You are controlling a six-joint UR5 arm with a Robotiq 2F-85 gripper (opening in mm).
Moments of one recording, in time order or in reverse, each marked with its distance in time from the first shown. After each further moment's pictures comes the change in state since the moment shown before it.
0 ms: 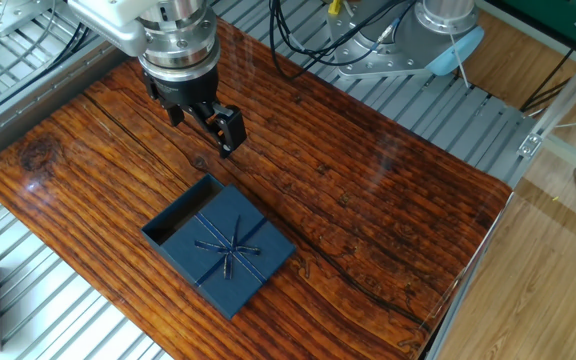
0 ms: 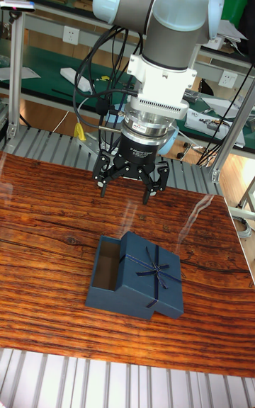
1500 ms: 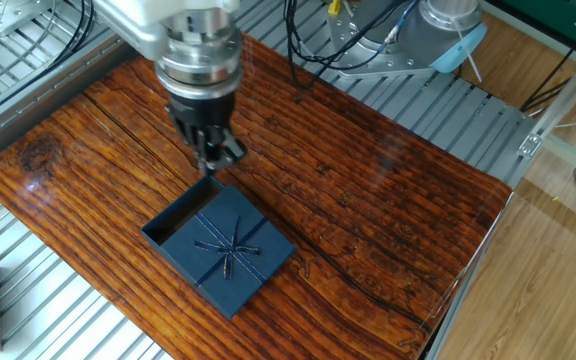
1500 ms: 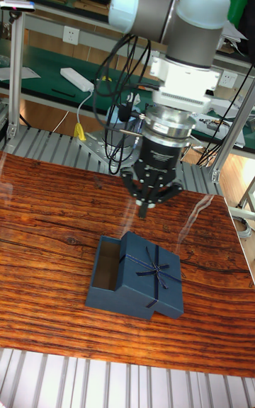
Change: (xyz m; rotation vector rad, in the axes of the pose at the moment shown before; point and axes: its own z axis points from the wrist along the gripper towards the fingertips) arm -0.032 0.053 -0.007 -0.037 -0.144 0.088
